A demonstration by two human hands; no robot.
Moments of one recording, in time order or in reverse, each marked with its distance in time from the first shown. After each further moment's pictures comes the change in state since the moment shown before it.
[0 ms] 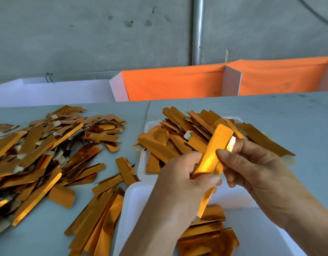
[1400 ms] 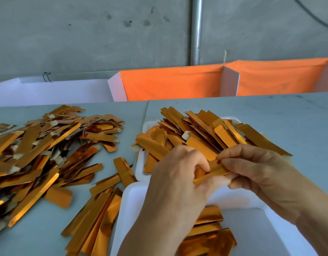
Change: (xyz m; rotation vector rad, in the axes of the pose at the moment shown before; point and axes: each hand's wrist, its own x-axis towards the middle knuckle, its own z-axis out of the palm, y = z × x) left_hand 0.001 0.001 0.000 0.529 0.165 0.237; right_hand 0.005 -0.005 -0.019 0.074 -0.097 0.248
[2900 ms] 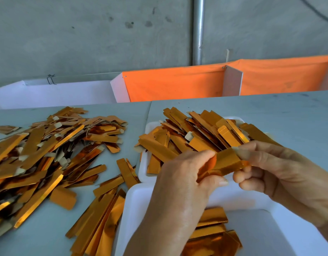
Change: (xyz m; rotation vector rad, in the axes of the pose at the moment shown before) left_hand 0.002 -0.002 0.004 -0.095 0.050 0.068; right_hand -0.009 -0.012 -0.007 0.105 -0.061 -0.004
